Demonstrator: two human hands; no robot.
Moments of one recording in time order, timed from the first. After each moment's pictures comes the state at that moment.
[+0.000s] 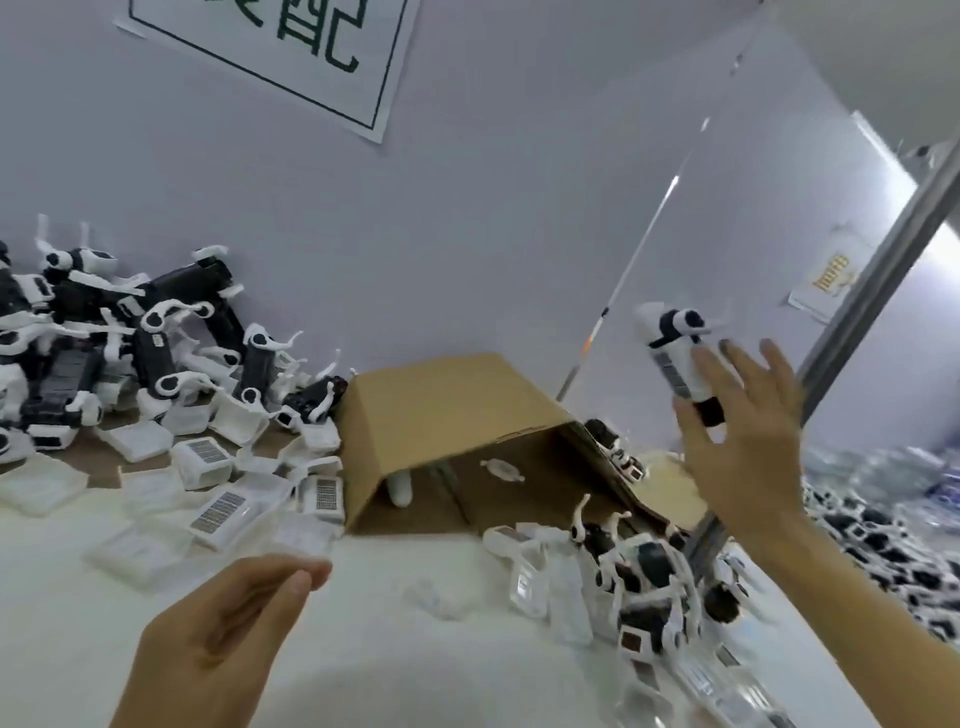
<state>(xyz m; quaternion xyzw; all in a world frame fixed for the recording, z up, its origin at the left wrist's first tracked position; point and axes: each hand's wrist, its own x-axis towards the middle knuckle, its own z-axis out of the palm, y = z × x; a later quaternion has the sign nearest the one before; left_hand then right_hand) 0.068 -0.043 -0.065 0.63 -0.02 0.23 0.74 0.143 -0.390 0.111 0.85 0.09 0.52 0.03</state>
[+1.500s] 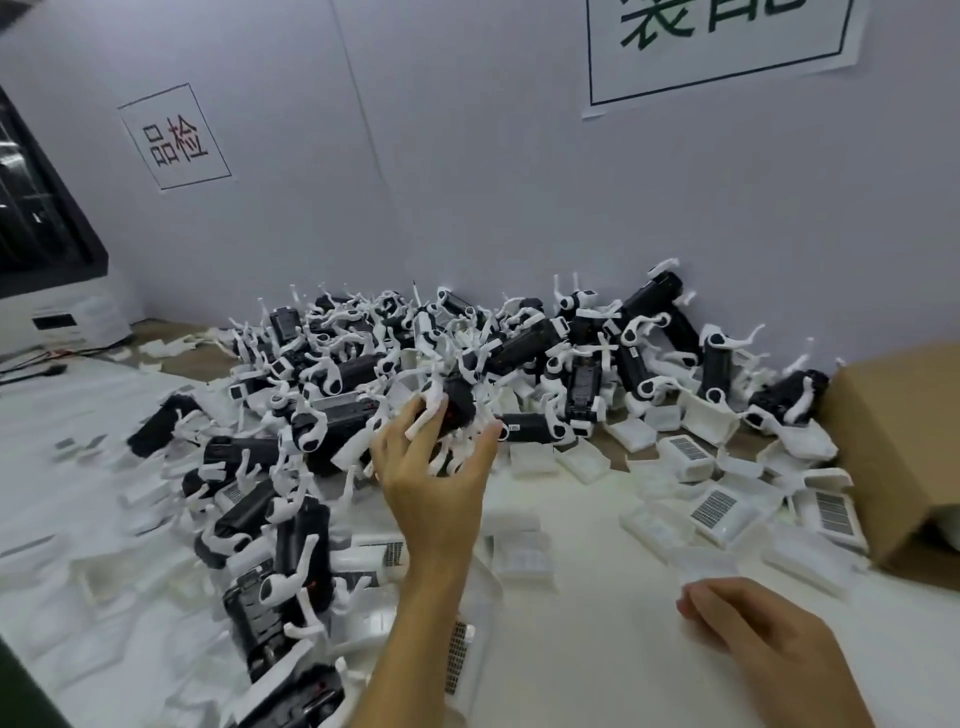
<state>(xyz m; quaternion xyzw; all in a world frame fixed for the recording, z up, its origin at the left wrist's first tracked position) 0.061 0.161 -0.036 0.70 0.24 0.59 0.32 0.117 -0.086 -0.097 0.73 0.14 -0.09 -0.66</state>
